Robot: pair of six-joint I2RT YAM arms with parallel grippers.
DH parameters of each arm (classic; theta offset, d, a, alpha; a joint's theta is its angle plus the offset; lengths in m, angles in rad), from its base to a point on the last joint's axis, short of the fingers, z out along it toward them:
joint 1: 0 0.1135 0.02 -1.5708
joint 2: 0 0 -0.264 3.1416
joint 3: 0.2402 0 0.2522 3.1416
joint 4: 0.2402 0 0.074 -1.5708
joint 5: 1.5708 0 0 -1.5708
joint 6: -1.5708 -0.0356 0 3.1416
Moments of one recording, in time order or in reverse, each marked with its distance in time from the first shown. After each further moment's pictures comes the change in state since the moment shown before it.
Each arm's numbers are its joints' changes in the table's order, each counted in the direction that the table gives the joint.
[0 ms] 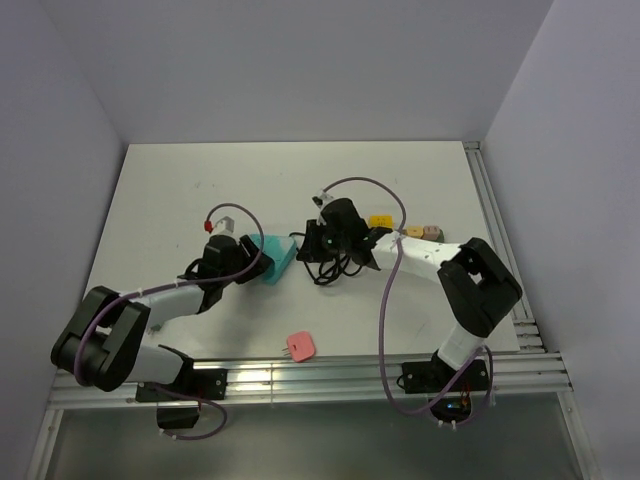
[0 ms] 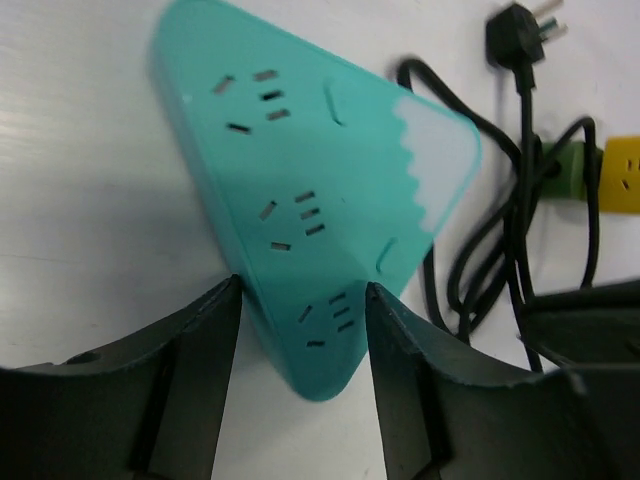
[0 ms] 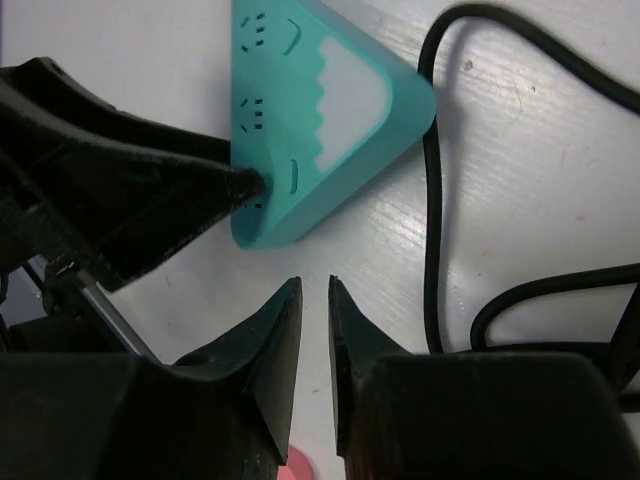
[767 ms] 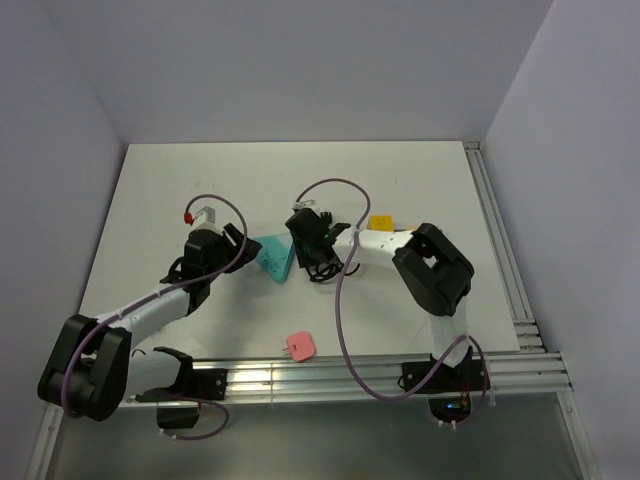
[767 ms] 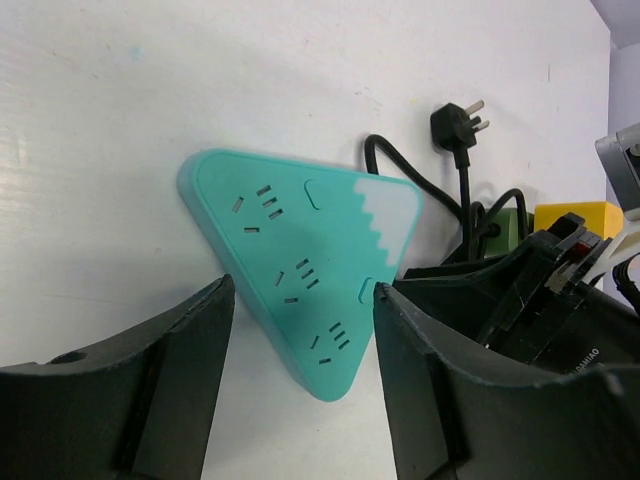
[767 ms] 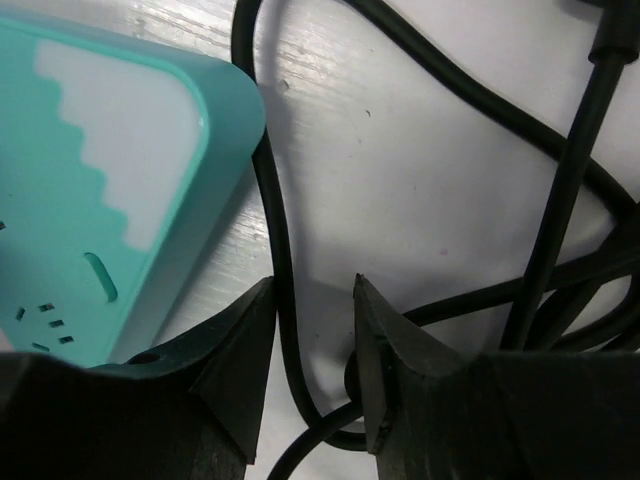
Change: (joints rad) left arm 0.078 -0.157 0.002 0.036 0.006 -0.029; right arm 0.124 0.275 0.251 0.282 0.484 0.114
